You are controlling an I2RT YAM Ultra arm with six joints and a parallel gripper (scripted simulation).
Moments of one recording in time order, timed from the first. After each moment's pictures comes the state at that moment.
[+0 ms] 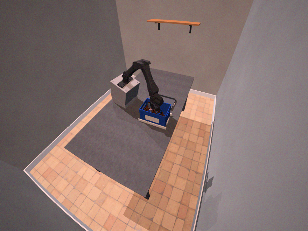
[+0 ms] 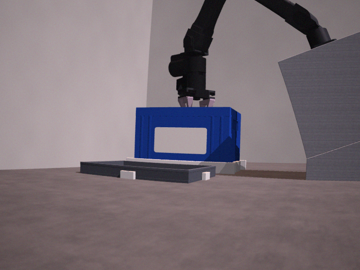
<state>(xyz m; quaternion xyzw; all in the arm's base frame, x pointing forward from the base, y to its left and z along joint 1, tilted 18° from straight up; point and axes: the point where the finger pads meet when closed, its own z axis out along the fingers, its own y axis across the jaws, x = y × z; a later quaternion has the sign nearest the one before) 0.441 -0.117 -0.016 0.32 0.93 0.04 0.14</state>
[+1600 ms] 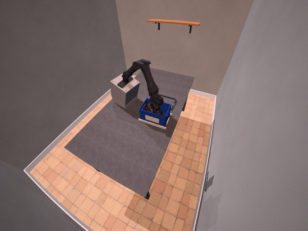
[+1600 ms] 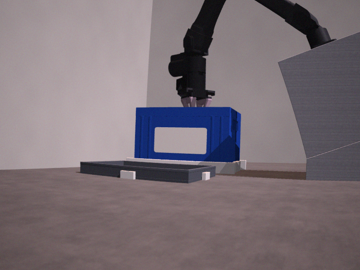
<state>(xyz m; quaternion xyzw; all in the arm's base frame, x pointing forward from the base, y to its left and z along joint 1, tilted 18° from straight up) 0.442 -0.117 -0.016 0.32 0.93 0.04 0.15</state>
